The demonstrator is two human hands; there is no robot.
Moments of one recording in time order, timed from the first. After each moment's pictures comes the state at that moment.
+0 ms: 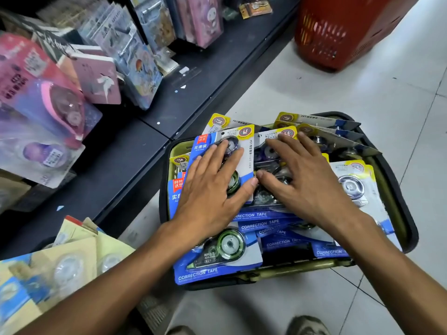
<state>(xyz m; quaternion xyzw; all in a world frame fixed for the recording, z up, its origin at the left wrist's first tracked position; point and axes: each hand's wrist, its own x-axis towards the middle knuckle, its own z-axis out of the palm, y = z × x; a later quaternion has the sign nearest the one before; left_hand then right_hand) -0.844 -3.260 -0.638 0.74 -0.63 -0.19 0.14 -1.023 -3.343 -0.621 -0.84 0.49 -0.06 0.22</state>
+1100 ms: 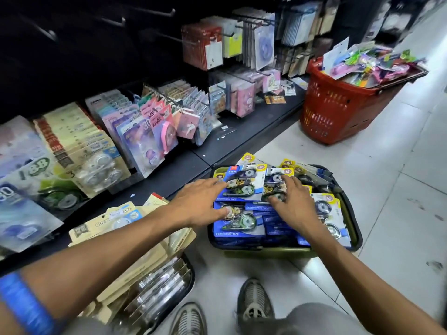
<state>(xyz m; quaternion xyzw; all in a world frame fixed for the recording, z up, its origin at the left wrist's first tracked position) -0.807 -3.132 -0.503 0.73 -0.66 -0.18 -0.02 -1.026 -3.257 -0.559 -0.81 0.54 -0.09 0.22</state>
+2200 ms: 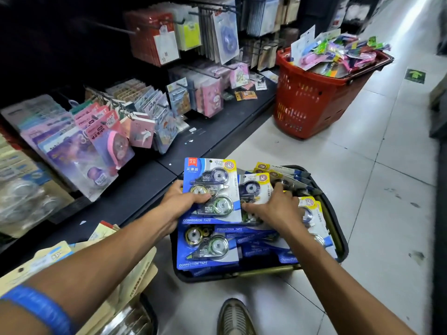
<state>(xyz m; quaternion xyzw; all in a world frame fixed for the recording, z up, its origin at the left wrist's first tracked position) -0.818 -3.232 -0.566 0.71 -0.17 -0.49 0.48 -1.025 -3.313 -0.581 -0.68 0.68 -0.01 0.29</state>
